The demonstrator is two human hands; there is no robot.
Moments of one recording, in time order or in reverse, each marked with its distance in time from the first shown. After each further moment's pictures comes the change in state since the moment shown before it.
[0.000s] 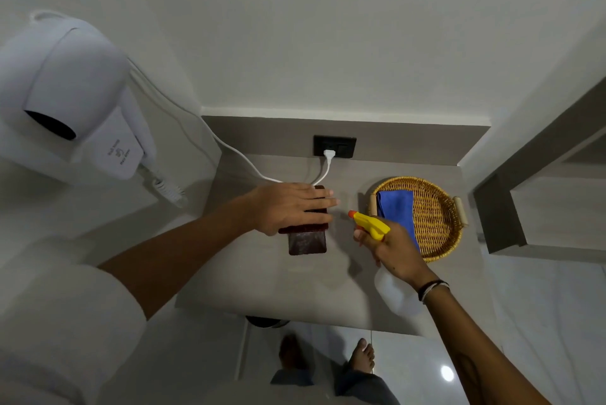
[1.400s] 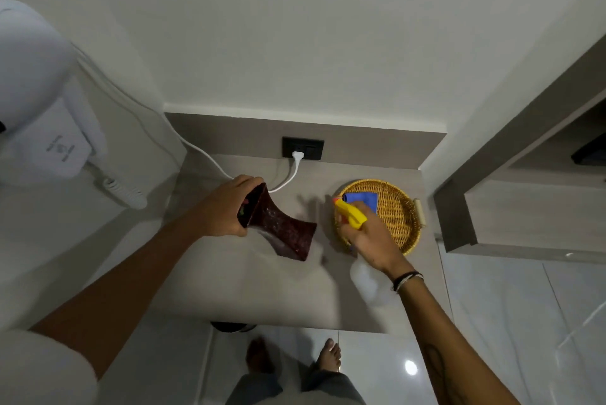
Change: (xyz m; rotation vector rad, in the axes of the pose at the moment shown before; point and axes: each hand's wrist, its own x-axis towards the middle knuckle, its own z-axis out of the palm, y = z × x) left_hand -0.027 0.016 0.023 -0.663 0.107 -0.855; right_hand 0.003 -0.006 -0.033 0.034 0.048 0.087
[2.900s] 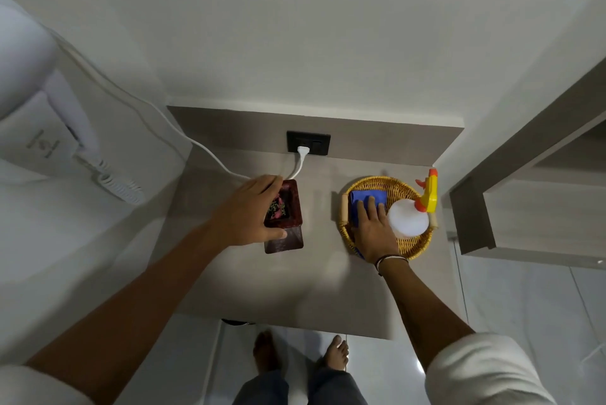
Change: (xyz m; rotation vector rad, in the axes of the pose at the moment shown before) left_hand 0.015 0.046 0.027 0.219 0.026 -0.005; right_hand 0.058 0.094 0.020 -0.911 -0.112 0.135
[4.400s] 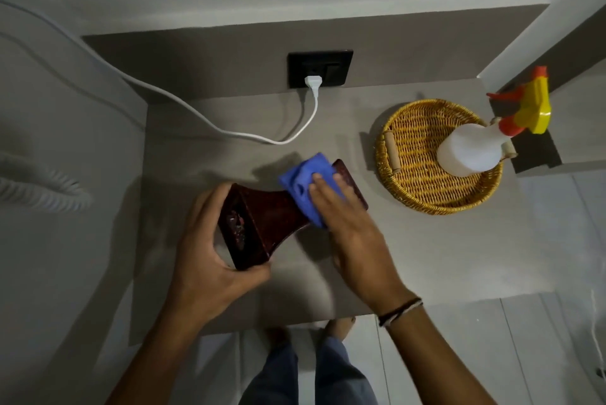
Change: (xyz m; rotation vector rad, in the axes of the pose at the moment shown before) left_hand -0.084 -0.089 0.091 -0.724 0.376 -0.042; right_hand -0.063 -0.169 0.039 0.452 0.413 -0.260
